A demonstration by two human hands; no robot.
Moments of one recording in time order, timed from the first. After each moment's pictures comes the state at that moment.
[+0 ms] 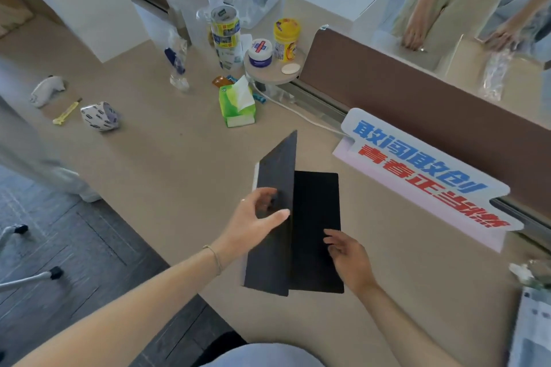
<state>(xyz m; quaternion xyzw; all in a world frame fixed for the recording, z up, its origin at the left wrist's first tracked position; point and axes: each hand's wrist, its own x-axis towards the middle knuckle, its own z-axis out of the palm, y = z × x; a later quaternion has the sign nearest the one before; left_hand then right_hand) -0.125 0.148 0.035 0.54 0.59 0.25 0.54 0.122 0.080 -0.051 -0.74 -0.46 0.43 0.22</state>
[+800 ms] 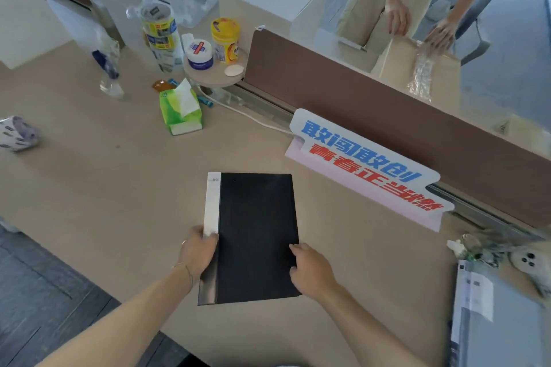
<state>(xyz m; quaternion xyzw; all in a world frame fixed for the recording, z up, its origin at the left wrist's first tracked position) -0.123 0.154 -0.063 0.37 0.77 0.12 0.51 0.134 0.077 -0.053 -0.72 -0.59 0.37 -0.06</state>
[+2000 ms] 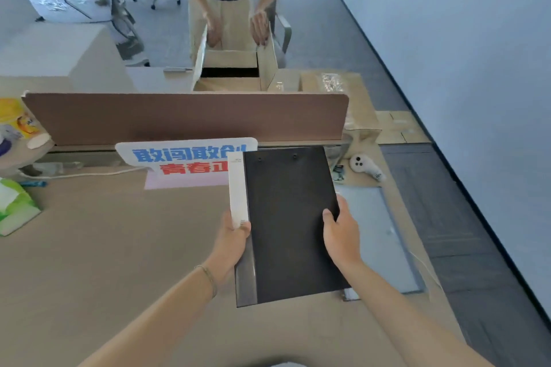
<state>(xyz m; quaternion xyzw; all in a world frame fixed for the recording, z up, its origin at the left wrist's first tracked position) 0.177 0.038 0.055 0.57 0.50 0.10 0.64 0.346 -0.110 0.068 -0.88 -0.17 0.17 0.41</state>
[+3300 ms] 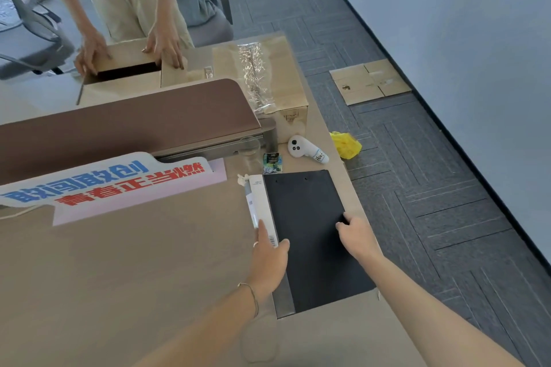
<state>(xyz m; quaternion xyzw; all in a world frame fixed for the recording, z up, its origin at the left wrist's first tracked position) 0.392 -0.130 0.002 0.66 0.48 -0.07 0.58 0.560 -0.264 -0.059 -0.88 -0.03 0.35 0.32</state>
